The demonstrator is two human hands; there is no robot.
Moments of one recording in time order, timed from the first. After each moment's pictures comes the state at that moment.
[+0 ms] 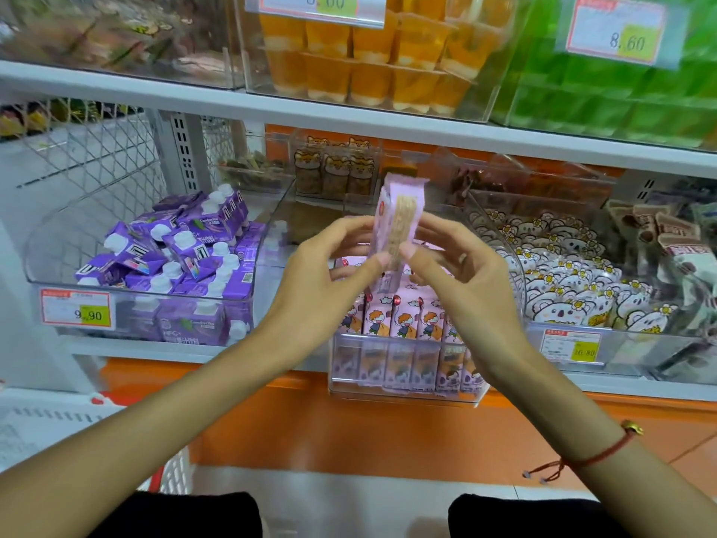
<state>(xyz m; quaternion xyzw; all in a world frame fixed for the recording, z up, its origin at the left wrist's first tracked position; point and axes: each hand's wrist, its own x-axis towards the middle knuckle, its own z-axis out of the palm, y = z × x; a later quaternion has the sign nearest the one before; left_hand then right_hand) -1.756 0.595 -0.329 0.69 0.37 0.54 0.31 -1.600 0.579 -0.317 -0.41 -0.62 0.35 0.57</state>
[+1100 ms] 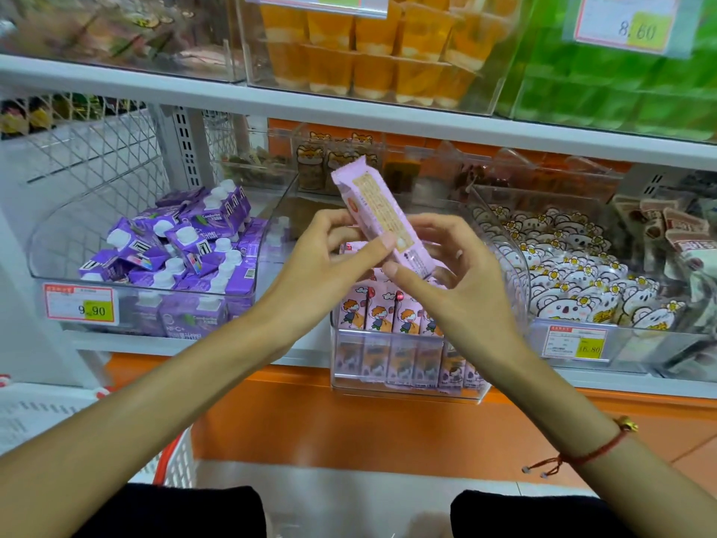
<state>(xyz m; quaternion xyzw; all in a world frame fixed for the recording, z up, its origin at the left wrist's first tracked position) -1.758 0.602 -0.325 0.60 0.38 0.54 0.46 -1.602 0.582 -0.324 -0.40 -0.68 0.29 0.54</state>
